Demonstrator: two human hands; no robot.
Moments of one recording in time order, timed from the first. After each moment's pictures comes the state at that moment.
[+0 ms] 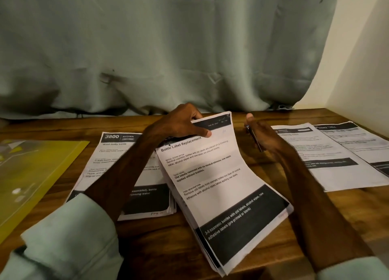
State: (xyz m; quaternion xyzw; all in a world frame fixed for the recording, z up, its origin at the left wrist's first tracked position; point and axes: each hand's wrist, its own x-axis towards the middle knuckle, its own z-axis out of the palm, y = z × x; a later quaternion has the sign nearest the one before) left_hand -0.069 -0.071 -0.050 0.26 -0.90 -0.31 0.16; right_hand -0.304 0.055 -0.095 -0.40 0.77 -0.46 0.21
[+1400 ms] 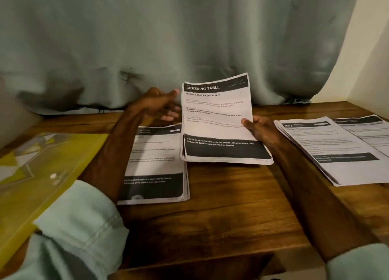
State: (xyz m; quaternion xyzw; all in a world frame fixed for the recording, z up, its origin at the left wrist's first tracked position) left_hand -0.004 -0.115 -0.033 0.42 -0.67 -0.53 0.30; right_hand -0.273 0.050 -0.096 -0.41 0.70 -0.53 0.26
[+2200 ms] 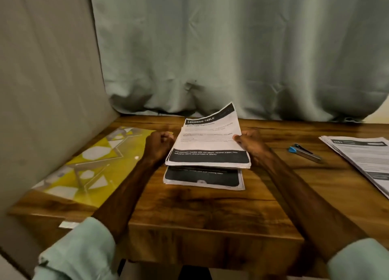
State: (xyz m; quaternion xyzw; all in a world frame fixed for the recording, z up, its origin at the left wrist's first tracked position) left_hand 0.180 -0.071 -0.140 0.54 -0.66 -0.25 0.46; right_hand -0.092 0.021 -0.100 -0.42 0.64 -0.54 0.35
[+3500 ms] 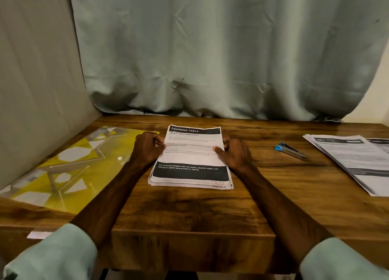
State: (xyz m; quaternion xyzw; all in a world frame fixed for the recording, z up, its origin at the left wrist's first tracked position) left_hand 0.179 -0.096 -0.161 0.51 -0.73 -0.15 0.42; right_hand -0.104 -0.009 -0.162 -0.56 0.74 -0.36 0.02
